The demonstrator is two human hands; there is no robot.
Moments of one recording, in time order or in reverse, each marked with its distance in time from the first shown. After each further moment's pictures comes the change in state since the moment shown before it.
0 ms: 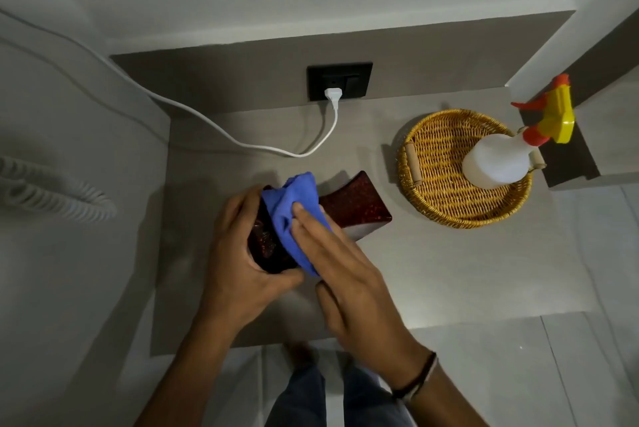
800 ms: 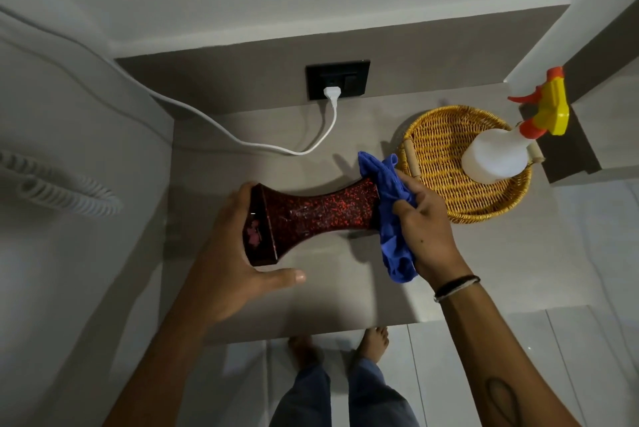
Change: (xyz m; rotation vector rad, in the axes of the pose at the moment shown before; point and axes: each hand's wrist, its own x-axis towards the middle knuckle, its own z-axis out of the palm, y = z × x) left_hand 0.000 0.000 -0.026 -0.011 -0.279 -0.233; right_hand 0.033 0.085 -0.058 0.488 0.279 0.826
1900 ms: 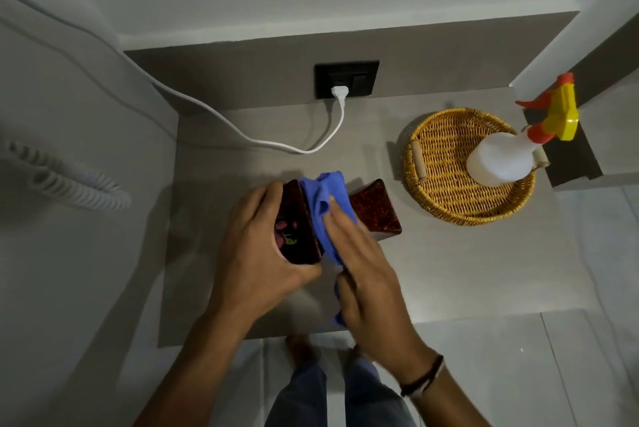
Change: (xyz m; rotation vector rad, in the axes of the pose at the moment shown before) left_hand 0.007 0.023 0.018 0.302 0.208 0.100; right_hand -0.098 0.012 0.057 -0.402 -0.235 -0.606
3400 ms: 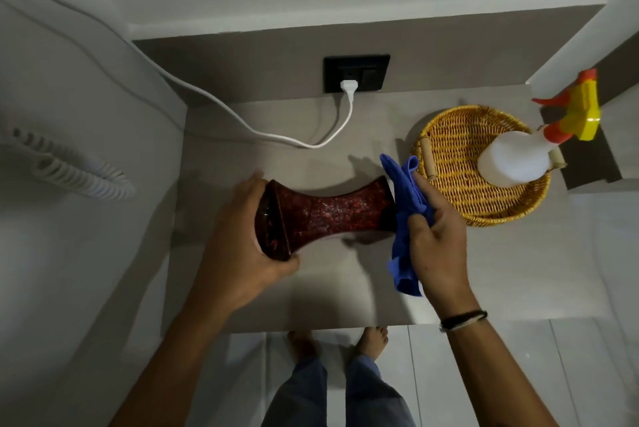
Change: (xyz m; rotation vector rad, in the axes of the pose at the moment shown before) left_hand -0.004 -0.031 0.001 -0.177 -0.056 -0.033; right_hand 0.042 0.045 -0.055 0.260 0.357 0.499
